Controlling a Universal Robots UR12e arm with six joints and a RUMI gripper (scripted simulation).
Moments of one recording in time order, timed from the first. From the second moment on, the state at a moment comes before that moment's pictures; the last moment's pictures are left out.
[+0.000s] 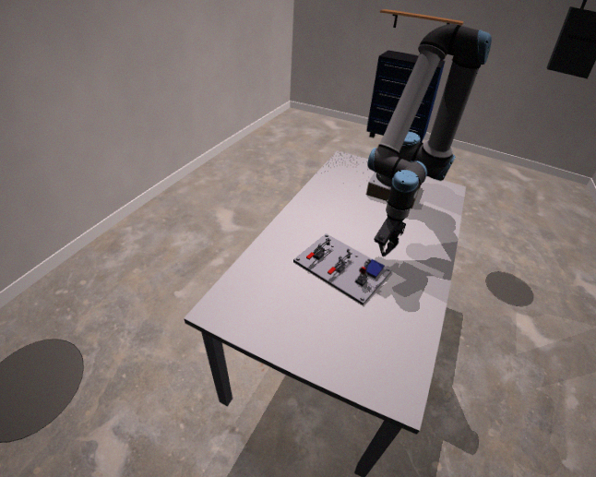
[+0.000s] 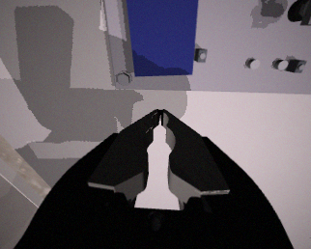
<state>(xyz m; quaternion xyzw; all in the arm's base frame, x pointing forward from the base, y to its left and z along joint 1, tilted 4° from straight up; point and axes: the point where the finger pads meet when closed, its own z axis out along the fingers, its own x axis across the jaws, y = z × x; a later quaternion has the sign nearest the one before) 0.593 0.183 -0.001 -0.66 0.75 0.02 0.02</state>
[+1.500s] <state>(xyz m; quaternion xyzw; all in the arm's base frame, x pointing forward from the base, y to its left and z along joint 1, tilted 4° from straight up) 0.593 0.185 -0.018 -0.66 0.75 0.02 0.03</state>
